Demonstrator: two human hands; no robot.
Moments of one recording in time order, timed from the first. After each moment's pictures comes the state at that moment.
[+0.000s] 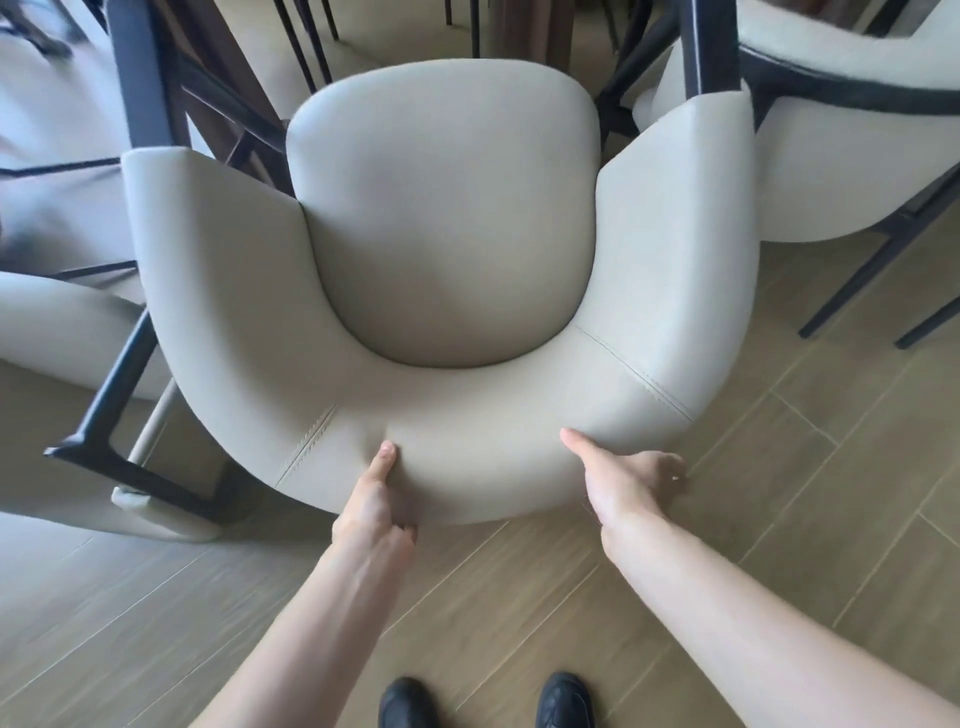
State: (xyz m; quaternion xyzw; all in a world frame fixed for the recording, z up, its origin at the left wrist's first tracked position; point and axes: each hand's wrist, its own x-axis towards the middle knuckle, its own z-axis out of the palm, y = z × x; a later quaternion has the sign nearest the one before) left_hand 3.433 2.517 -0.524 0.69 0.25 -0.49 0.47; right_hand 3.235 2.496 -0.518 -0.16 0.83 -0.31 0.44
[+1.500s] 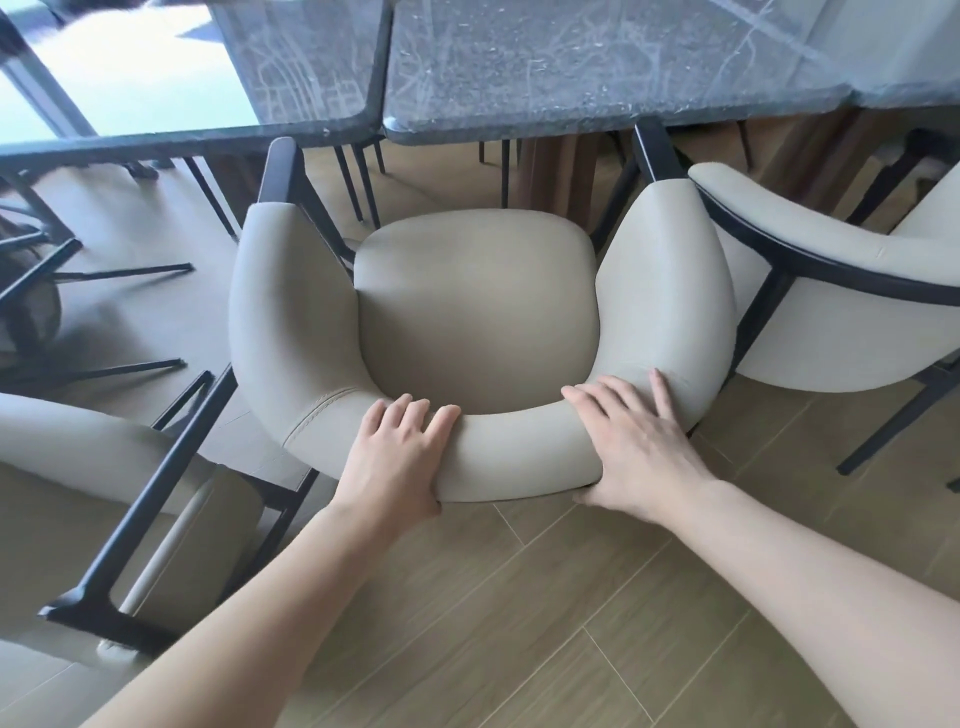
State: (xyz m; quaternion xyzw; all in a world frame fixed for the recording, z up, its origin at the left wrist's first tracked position) left_hand 3.487 2.345 -0.462 0.65 -0.76 0.02 -0.07; right_hand 3.229 2.300 -0.455 -0.85 0.51 0.07 0.03
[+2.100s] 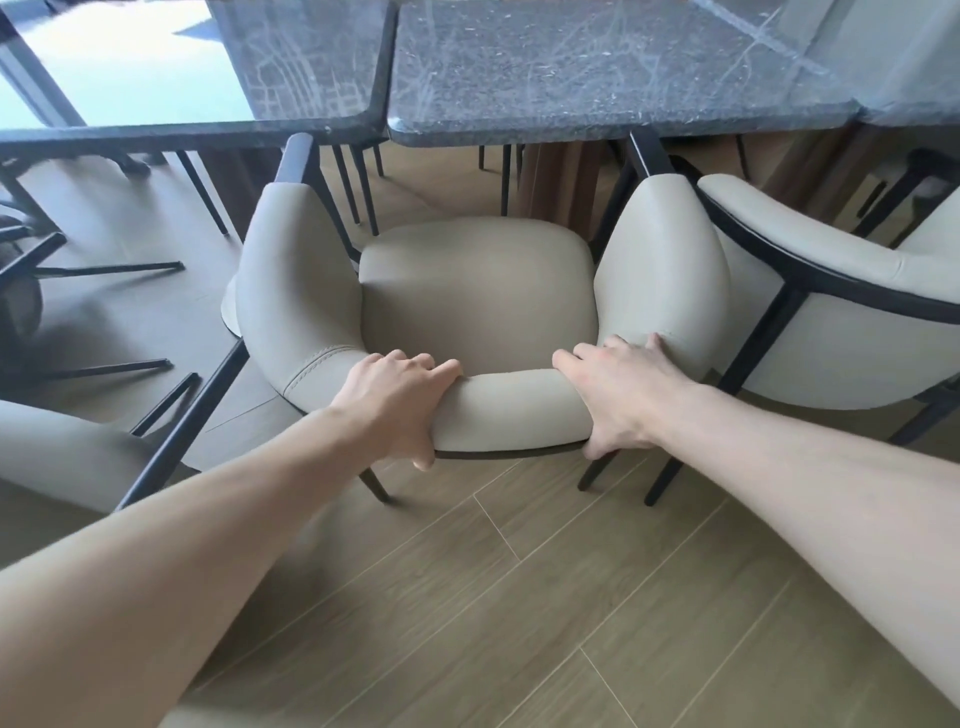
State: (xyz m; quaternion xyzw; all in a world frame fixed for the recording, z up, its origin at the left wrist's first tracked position) left_hand 3.507 2.274 -0.423 0.61 -0.78 0.00 -0.13; right_hand 3.272 2.235 -0.409 -0.85 0.48 0.20 -0.02
